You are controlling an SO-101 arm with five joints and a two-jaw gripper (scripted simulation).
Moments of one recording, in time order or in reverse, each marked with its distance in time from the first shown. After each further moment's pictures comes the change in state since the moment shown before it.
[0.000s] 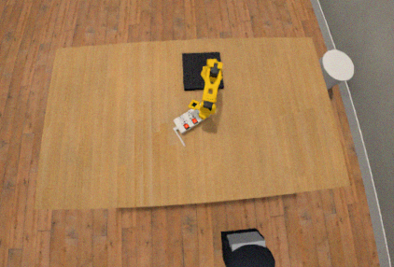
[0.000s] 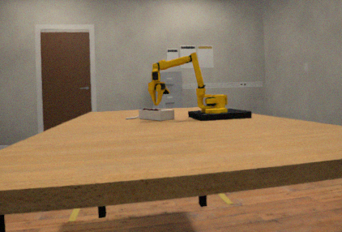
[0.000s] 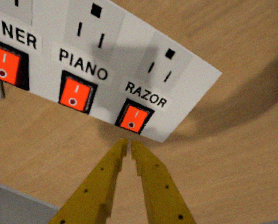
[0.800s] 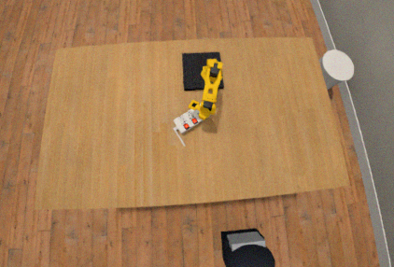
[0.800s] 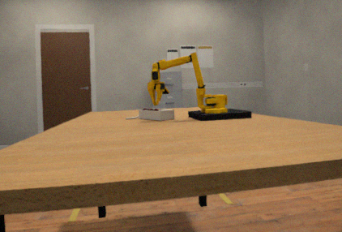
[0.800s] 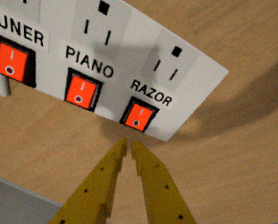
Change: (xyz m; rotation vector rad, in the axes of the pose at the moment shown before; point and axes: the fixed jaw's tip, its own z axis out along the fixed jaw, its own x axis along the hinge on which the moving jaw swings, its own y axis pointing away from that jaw) arm 0.001 0.003 -0.001 -0.020 0.008 0.000
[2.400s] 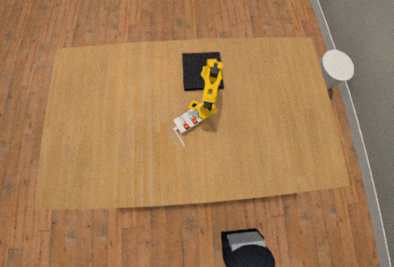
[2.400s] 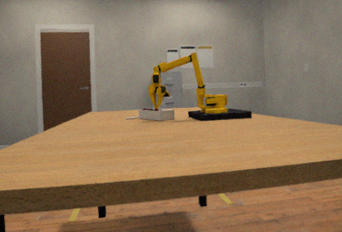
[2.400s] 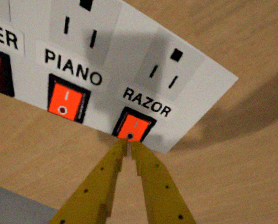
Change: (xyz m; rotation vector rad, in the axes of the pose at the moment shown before) arm -0.001 -0.003 0.013 0.004 -0.001 0.000
